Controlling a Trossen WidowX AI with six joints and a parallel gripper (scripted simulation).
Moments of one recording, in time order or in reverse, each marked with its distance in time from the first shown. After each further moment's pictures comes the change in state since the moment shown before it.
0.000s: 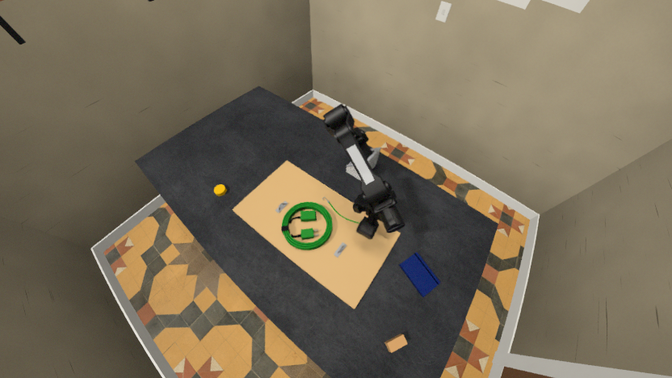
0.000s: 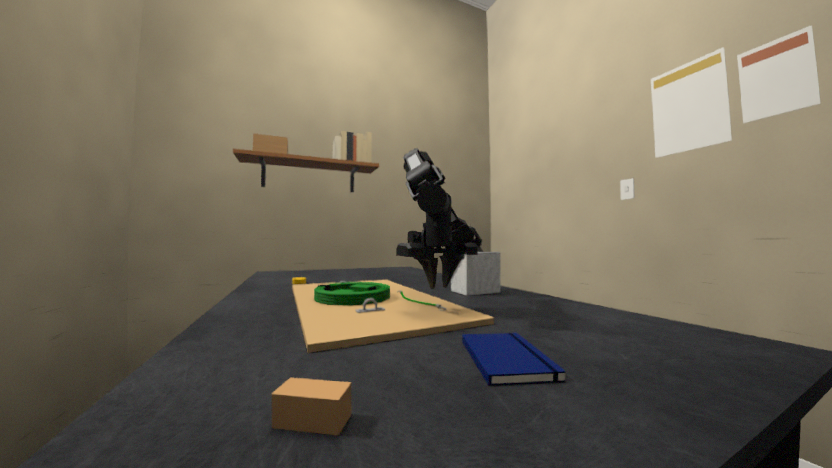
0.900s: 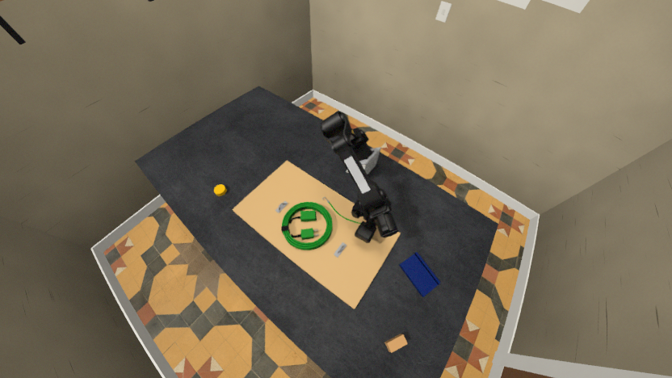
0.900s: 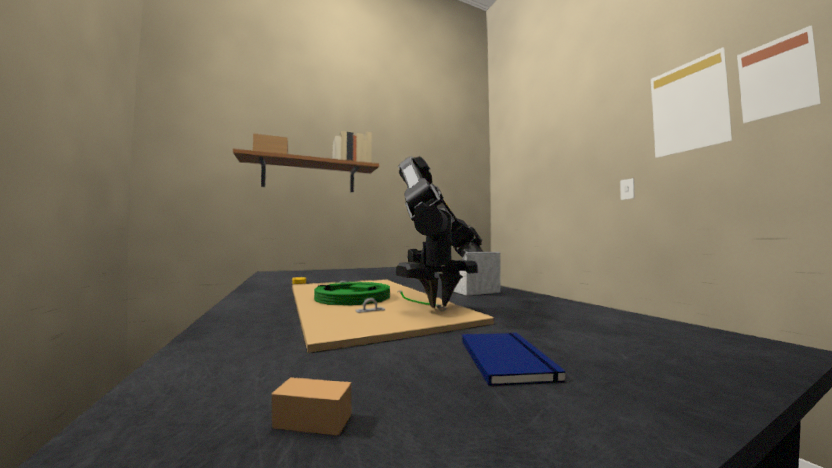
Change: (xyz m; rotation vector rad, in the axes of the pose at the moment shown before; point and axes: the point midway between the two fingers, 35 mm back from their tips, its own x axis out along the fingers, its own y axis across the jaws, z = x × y) arm 0.042 0.000 0.000 0.004 0.004 0.000
